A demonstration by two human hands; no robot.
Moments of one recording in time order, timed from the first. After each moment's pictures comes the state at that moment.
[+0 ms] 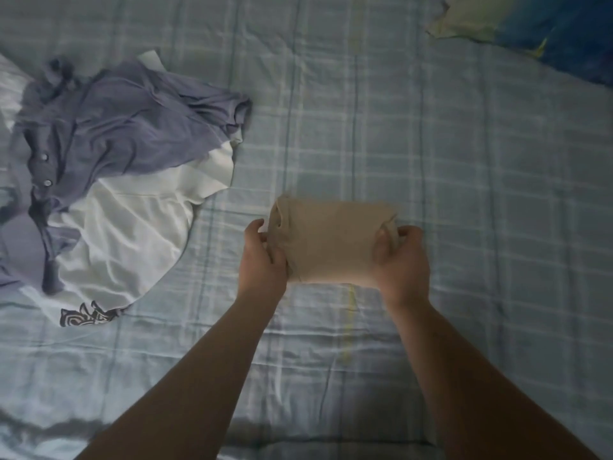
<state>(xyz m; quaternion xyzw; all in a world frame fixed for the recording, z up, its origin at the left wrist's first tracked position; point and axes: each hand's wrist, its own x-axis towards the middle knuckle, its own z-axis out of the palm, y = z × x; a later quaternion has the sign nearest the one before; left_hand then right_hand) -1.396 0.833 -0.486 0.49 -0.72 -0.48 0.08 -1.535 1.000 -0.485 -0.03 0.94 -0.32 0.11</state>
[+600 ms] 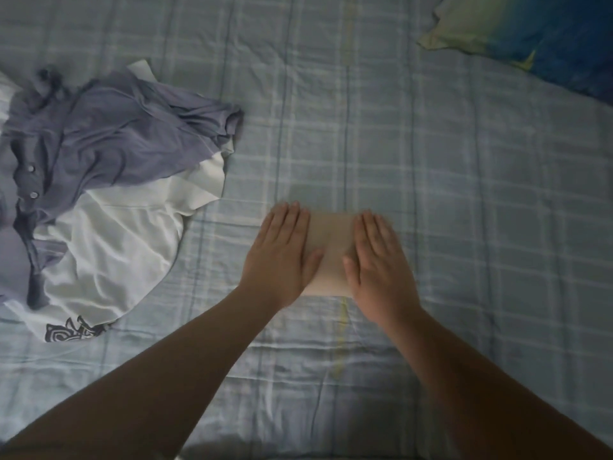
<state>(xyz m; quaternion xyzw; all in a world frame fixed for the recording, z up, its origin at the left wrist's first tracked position) -1.433 0.826 -0.474 0.16 -0.98 -0.14 -0.05 -1.543 0.999 -0.474 -0.44 0.89 -0.11 0.07</state>
